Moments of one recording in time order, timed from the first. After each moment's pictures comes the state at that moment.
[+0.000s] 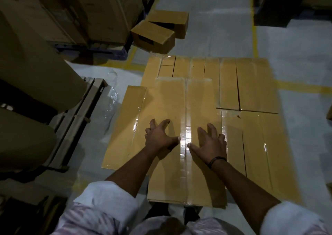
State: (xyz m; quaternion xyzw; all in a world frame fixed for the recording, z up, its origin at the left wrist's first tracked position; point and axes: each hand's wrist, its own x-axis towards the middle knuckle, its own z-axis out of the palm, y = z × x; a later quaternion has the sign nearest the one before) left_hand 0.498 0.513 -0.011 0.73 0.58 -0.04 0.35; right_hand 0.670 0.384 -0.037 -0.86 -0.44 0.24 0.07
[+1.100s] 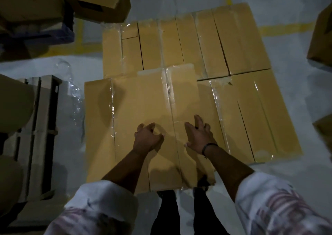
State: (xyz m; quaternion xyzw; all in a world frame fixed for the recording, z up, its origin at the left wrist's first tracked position) left_hand 0.505 0.614 -0.177 0.74 0.51 -0.18 0.39; right_hand 0.679 0.453 -0.191 -0.84 -0.38 0.38 0.00
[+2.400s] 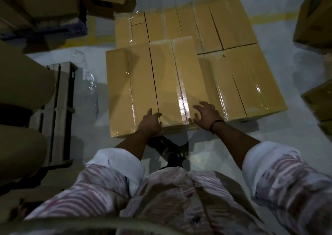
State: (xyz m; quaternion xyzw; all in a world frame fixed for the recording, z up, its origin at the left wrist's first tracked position) left_hand 0.337 0.477 -0.121 0.84 0.39 -0.24 0.29; right_hand 0.542 0.300 -0.110 -0.85 -0.39 0.34 0.06
